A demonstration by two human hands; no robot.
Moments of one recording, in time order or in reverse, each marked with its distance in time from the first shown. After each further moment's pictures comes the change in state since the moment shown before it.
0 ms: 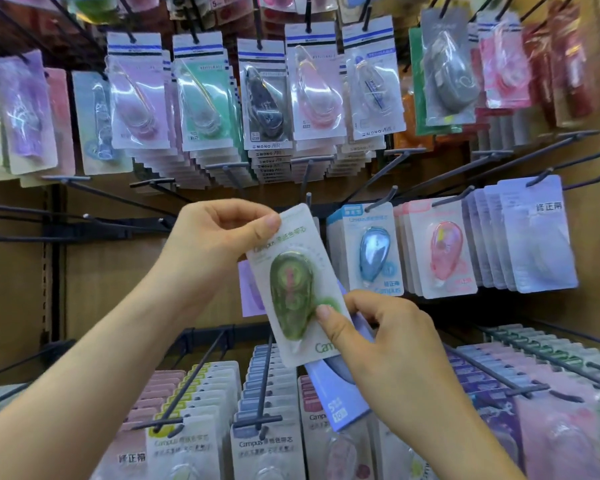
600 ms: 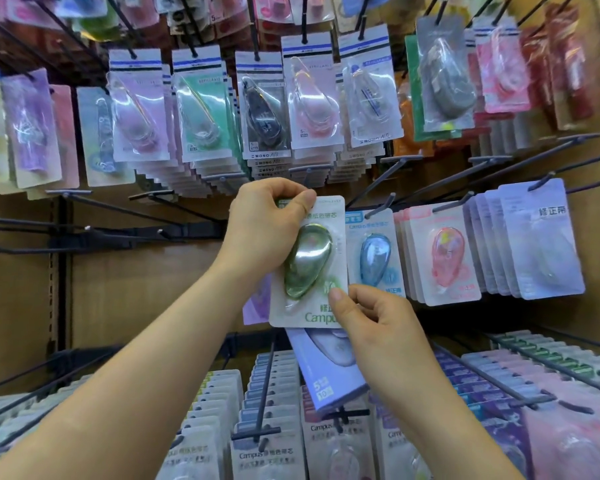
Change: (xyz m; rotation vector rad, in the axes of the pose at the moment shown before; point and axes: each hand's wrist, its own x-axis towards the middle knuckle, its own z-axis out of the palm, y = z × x) left_hand 0.038 0.004 0.048 0.355 0.156 0.094; right_hand 0.022 0.008 0.010 0.431 -0.006 0.167
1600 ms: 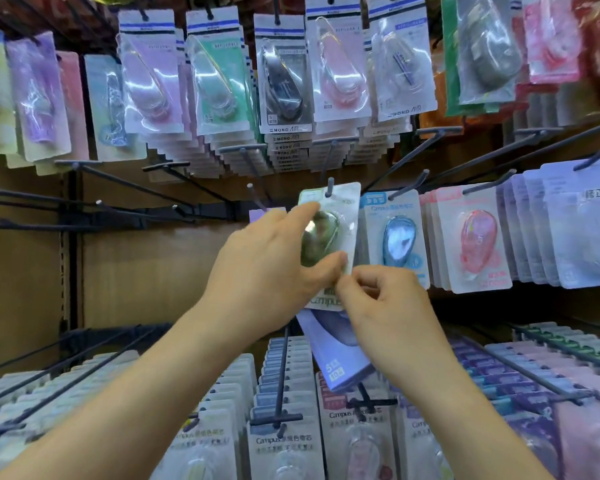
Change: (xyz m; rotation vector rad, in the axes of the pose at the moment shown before) left_hand -0.050 -0.016 -0.026 0.718 -0.193 0.191; right_hand 0.014 0.004 0.016 -0.277 0.070 -0.089
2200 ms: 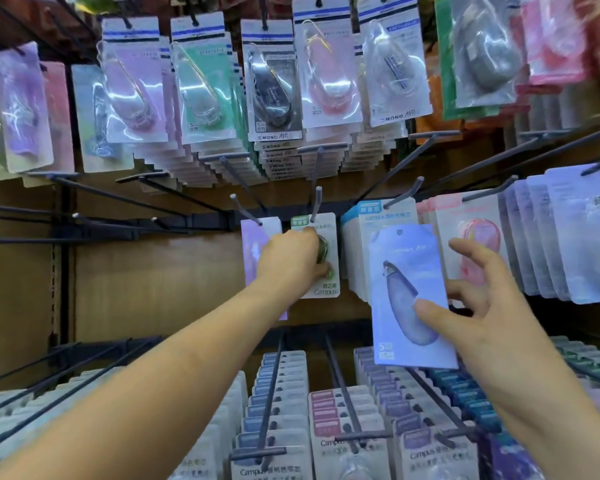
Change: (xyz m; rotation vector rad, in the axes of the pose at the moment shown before) left_hand 0.086 -0.024 0.108 0.312 -0.173 -0.050; right_hand 0.004 0.039 -0.065 0.354 0.081 0.166
